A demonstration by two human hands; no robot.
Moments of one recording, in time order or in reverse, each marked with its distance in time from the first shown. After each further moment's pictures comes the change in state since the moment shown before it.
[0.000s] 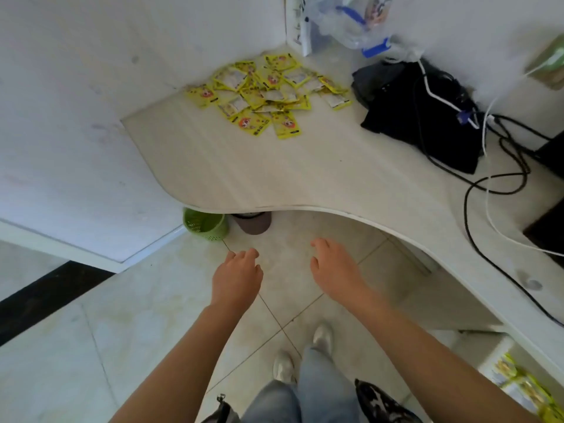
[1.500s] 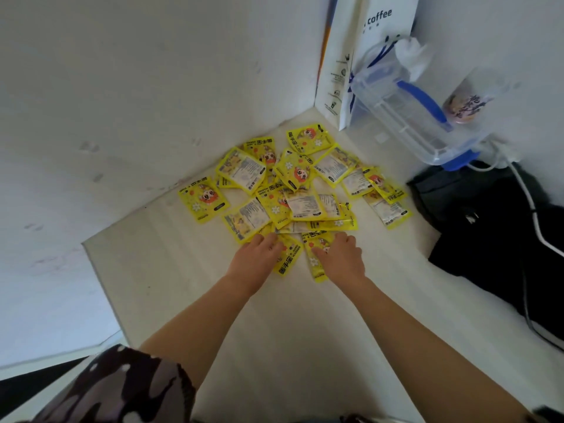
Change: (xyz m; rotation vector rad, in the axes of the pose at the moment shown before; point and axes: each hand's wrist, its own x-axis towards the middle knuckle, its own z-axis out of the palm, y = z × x) left_hand 0.470 -0.047 -0.065 0.297 -0.192 0.471; right_hand 0.453 -0.061 -0.077 0.143 -0.065 0.505
